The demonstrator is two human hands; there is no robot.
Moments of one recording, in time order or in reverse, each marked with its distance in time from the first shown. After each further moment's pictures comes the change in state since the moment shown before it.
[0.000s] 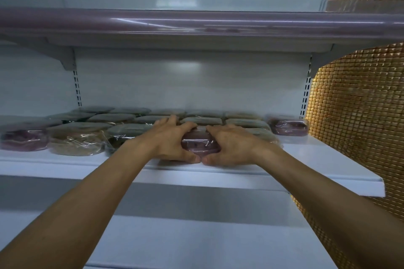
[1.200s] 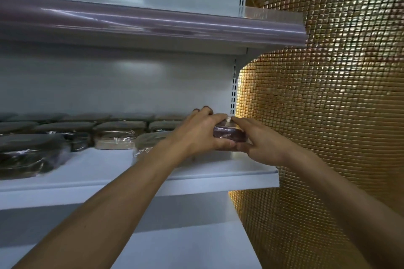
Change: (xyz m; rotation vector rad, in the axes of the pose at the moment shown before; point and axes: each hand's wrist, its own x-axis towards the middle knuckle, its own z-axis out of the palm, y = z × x) left_hand 0.098 0.236 0.004 -0.240 0.278 0.368; right_hand -0.147 0.194 -0.029 0.152 0.189 0.257
